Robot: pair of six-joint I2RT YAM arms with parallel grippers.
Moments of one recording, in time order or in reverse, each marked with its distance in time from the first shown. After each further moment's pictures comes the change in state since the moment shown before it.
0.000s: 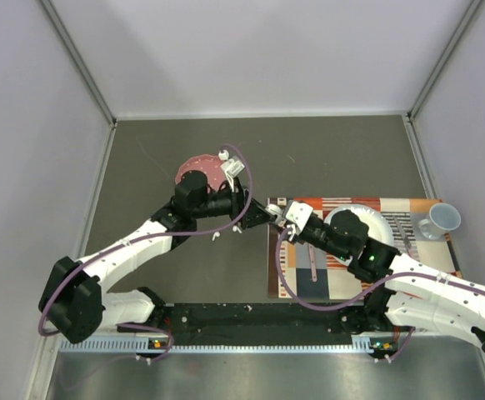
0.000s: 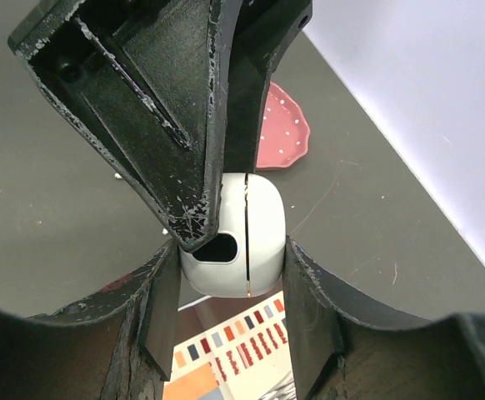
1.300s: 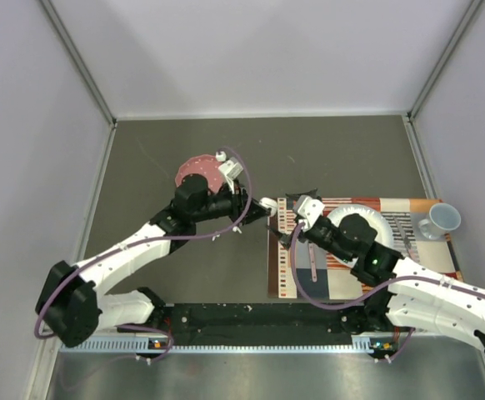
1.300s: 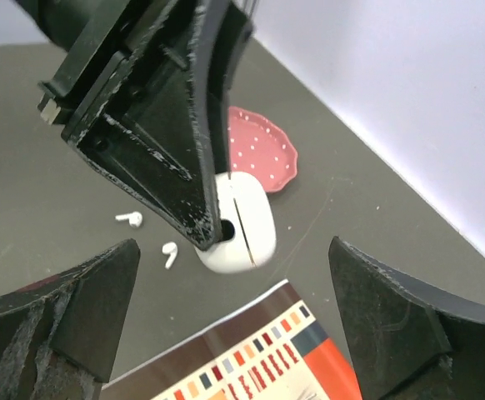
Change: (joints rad) left arm -0.027 0.003 0.014 -0.023 -0.094 0.063; right arm 0.001 -0.034 -0.038 0.100 0.045 0.088
